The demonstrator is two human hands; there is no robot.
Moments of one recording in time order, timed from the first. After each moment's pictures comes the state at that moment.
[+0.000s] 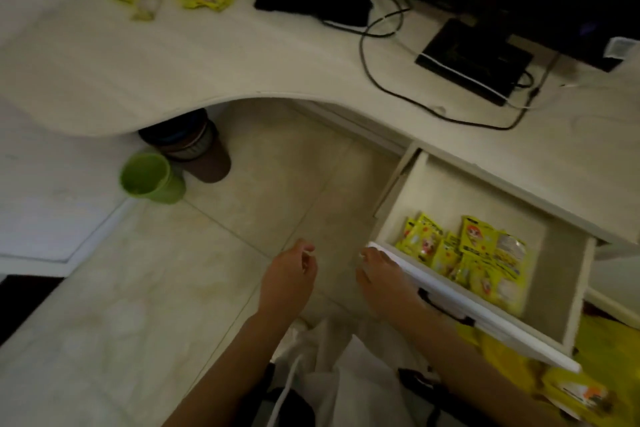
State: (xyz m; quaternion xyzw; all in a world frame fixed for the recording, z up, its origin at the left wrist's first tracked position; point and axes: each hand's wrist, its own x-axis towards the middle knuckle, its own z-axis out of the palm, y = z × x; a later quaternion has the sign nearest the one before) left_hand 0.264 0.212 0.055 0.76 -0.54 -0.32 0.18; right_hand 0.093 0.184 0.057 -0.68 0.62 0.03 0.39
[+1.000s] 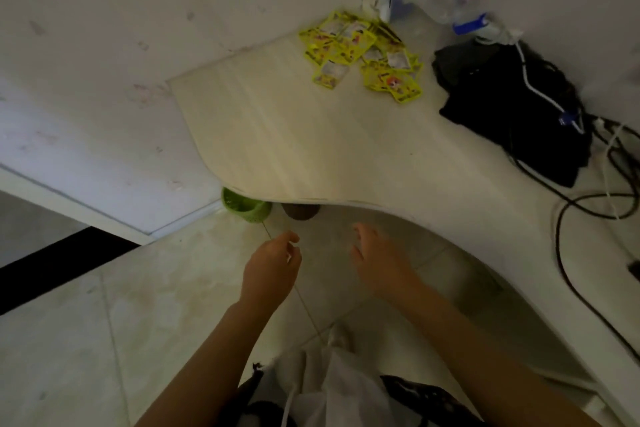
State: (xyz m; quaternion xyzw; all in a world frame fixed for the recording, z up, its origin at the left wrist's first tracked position) left_hand 0.561 0.049 0.082 0.89 -0.37 -0.19 0.22; right_hand 0.421 -0.073 0.103 -0.85 0.41 0.05 0.32
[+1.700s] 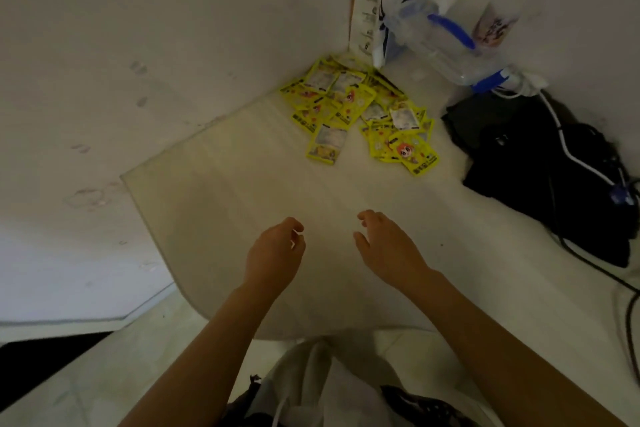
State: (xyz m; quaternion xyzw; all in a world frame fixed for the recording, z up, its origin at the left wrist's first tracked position) left_hand 0.771 -0.167 0.076 0.85 -0.43 -0.24 0.21; right_hand 0.604 -0.271 0.094 -0.84 0.47 0.03 0.29
